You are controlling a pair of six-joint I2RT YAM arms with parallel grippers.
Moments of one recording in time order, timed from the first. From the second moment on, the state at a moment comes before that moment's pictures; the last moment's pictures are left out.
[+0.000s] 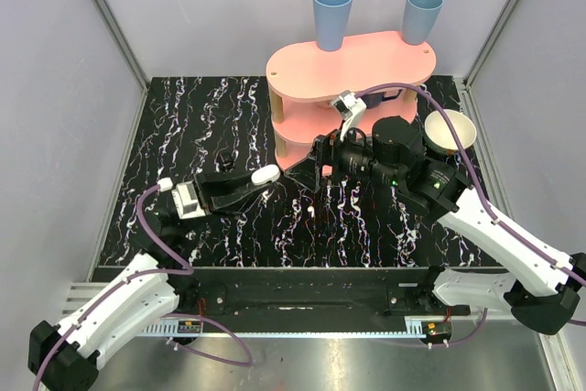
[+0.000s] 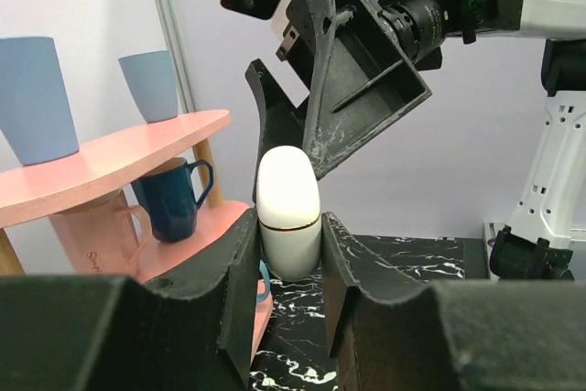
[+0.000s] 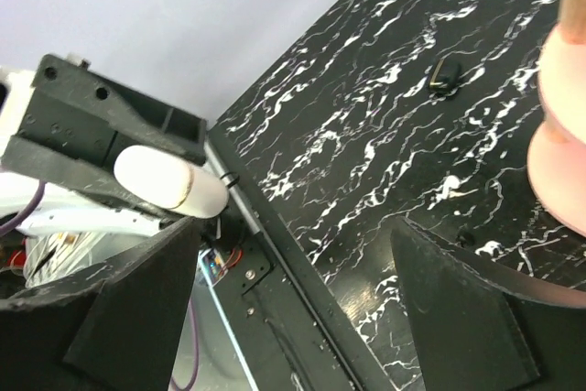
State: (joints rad) left arm -0.60 0.60 0.38 0.87 0.56 -0.20; right arm 0.88 1.13 1.30 -0.37 -0.19 0.47
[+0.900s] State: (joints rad) left arm -0.60 0.68 0.34 1.02 0.62 -0.23; right arm 0.88 1.17 1.29 -0.30 -0.32 0.47
